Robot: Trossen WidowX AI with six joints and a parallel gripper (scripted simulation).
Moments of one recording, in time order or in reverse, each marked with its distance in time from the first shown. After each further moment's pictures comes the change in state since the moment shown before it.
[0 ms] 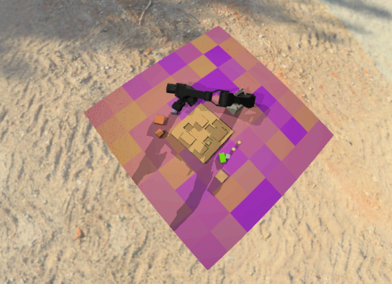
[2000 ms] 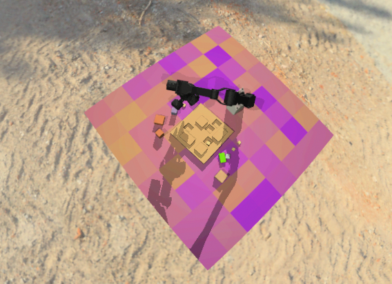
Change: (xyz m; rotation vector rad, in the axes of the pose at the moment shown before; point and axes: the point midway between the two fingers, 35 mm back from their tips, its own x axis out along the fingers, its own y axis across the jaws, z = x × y) arm -0.060 -0.012 0.014 0.123 0.007 0.004
